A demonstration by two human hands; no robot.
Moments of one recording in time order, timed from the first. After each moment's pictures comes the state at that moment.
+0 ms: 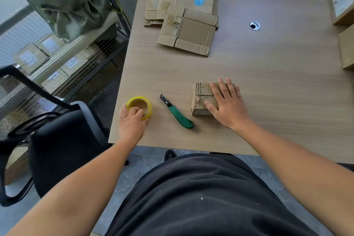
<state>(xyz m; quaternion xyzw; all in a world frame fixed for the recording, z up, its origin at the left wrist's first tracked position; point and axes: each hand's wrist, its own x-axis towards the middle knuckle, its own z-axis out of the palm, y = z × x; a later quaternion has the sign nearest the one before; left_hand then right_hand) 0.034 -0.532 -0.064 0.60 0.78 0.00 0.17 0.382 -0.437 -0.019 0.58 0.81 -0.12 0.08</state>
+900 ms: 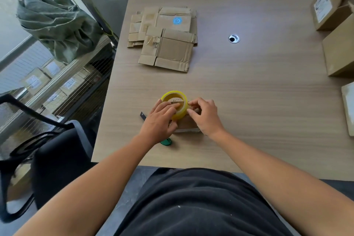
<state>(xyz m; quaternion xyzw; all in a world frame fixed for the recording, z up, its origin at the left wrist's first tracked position) 0.194 -0.451 0.004 0.82 0.56 0.11 0.11 0.398 -0.417 0.010 0.59 0.65 -0.39 -0.29</state>
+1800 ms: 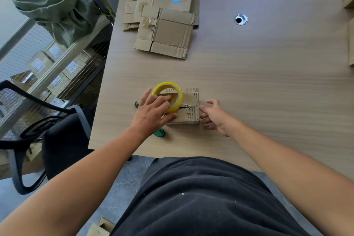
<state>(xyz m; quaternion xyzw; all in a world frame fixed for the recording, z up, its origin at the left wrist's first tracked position) 0.198 -0.445 -0.018 0.82 0.56 0.11 -0.02 0.451 -0.398 -0.015 0.61 0.30 -0.72 -0.13</state>
